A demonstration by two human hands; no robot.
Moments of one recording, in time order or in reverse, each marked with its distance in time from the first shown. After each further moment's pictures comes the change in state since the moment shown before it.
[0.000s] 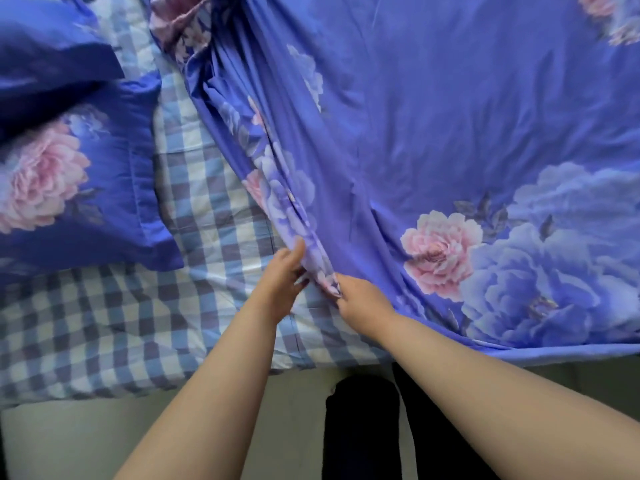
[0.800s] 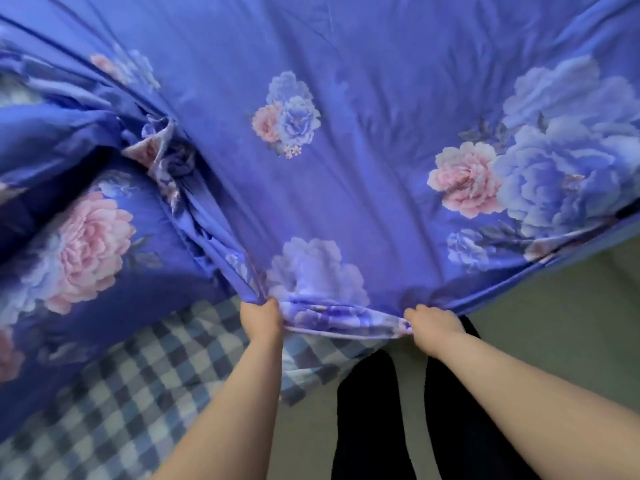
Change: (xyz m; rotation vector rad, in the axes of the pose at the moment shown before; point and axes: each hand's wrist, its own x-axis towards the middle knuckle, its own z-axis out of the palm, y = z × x) left_hand -0.033 -0.012 -0.184 0.461 0.631 0.198; right_hand -0.055 -0.023 0.157 -0.405 -0.047 0.511
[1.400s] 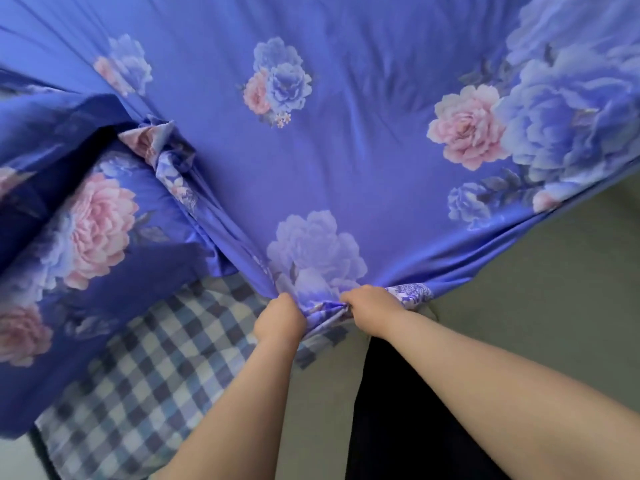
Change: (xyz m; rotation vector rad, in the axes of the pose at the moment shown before) left_hand -0.035 -0.037 -0.027 1.356 -0.290 0.350; right_hand -0.006 -0.098 0.017 0.312 0.070 -0.331
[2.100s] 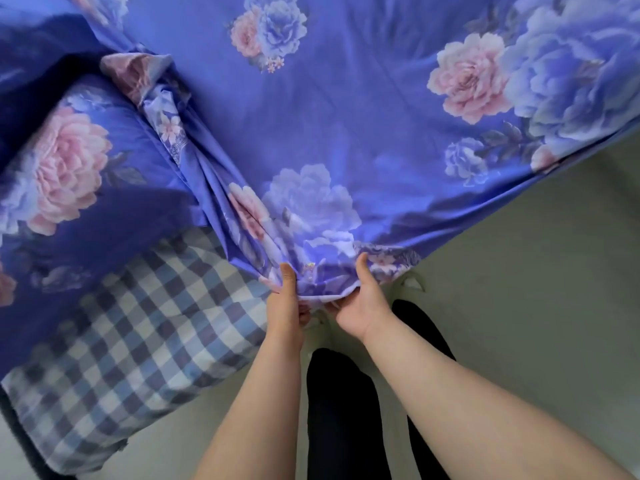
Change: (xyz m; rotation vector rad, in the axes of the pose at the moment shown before) left_hand -0.026 -0.010 0.087 -1.586 -0.043 -0.232; right_hand -0.032 -0.040 0.065 2.365 0.054 0.420
